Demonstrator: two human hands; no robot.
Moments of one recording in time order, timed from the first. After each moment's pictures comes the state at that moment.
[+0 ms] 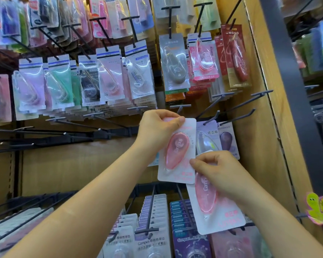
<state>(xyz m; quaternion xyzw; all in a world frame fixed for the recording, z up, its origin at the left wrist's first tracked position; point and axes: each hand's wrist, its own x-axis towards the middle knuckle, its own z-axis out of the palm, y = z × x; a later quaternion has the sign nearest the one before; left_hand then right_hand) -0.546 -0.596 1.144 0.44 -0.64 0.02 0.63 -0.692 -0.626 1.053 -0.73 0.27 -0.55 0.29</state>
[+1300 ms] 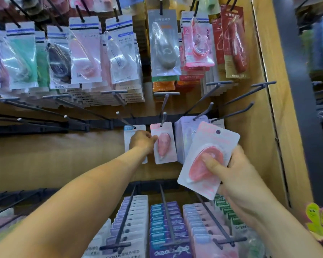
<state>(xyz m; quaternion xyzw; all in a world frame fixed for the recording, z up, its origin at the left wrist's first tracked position) -0.484 -0.772 1.125 0.63 -0.52 0.00 0.58 -0.713 -0.665 1.037 -0.61 0.17 -0.66 0.41</state>
